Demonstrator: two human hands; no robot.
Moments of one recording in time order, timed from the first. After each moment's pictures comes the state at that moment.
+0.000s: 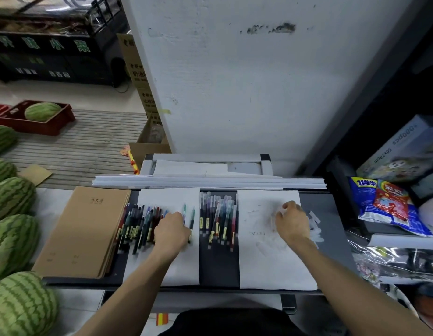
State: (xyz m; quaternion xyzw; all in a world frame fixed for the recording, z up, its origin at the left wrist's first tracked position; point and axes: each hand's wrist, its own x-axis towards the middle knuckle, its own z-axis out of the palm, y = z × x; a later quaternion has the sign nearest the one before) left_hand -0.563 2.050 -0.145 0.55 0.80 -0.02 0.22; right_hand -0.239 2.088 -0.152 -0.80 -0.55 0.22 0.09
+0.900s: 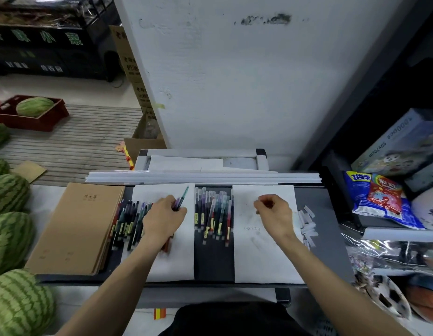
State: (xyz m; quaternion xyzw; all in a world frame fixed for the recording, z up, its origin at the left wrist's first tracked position) left_hand -0.577 2.061 -0.138 0.54 0.80 0.13 0.22; right_hand -0.275 2.070 -0.119 -0.72 -0.43 0.42 0.34
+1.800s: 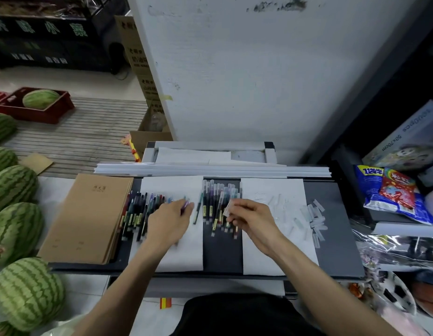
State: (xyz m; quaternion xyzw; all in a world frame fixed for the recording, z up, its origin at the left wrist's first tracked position) left_hand -0.577 2.025 -0.103 0.61 0.76 0.08 0.22; right_hand -0.340 2.033 -0.084 -0.53 -0.31 0.70 0.36
